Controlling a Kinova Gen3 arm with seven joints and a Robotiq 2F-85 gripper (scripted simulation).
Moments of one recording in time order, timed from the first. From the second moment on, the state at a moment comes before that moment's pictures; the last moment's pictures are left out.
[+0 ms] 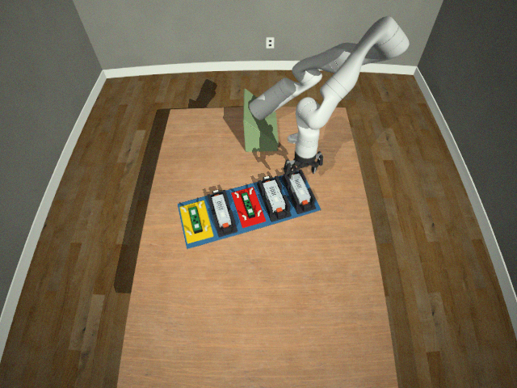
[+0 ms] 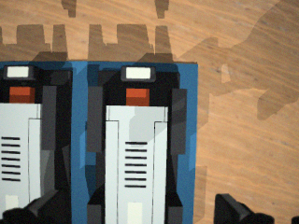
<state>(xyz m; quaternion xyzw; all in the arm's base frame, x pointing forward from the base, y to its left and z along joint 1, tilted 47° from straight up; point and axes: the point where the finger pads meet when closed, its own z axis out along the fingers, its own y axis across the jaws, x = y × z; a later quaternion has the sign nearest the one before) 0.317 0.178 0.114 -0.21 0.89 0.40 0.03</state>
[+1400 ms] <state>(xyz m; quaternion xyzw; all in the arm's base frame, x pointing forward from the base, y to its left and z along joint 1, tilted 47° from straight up) 0.315 0.198 0.090 -0.21 0.89 0.40 0.03</state>
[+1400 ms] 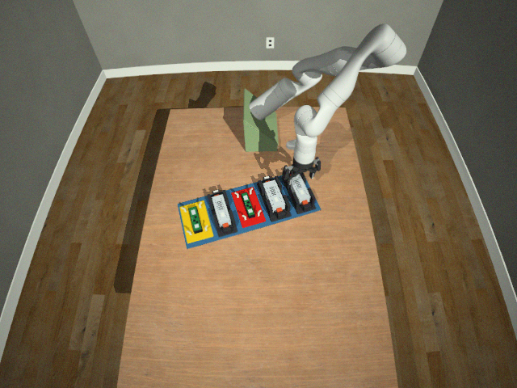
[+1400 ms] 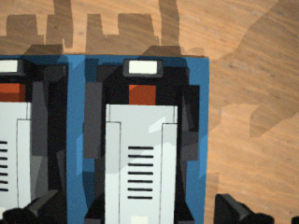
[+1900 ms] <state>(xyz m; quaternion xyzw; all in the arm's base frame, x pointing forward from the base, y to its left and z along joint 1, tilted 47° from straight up) 0.313 0.209 0.079 -0.21 0.89 0.40 0.03</state>
